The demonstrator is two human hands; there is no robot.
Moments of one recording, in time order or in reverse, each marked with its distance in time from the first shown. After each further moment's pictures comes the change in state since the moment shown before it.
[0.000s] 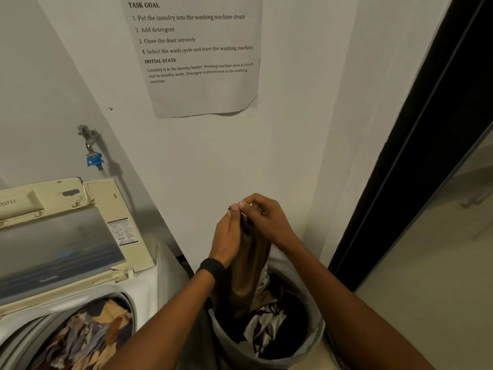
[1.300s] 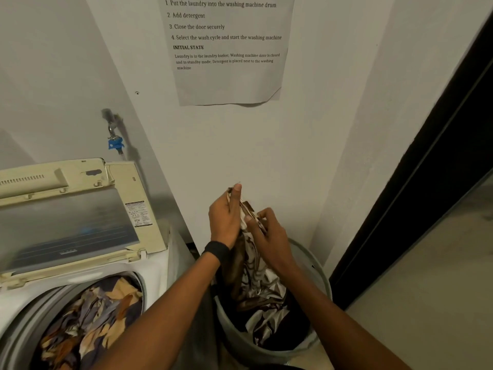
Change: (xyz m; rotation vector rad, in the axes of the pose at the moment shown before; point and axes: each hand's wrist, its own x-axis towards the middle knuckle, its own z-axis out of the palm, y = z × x) left_hand 0.003 0.027 -0.020 0.021 0.343 0.036; right_hand -0.050 0.023 0.040 -0.128 0.090 0.041
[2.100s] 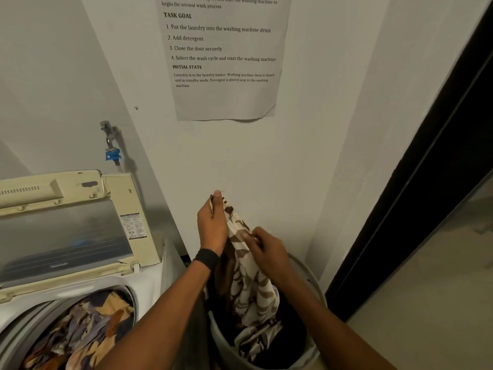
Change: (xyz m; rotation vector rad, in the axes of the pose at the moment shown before) left_hand 0.016 0.002 -0.002 -0.206 0.137 -0.103; right_hand 0.007 0.011 -0.012 -0.235 -0.094 -0.003
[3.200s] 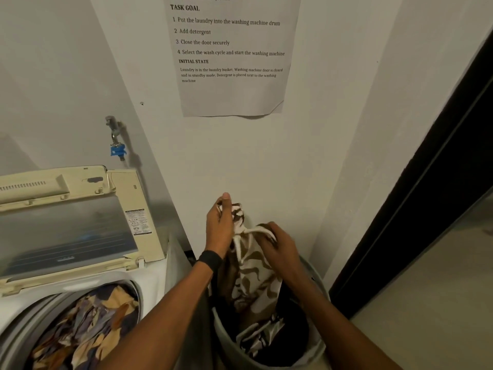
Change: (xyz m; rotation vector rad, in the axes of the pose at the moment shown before) left_hand 0.000 -0.014 -0.006 0.020 -0.150 -0.024; right_hand 0.000 0.007 -0.008 0.157 0.055 0.012
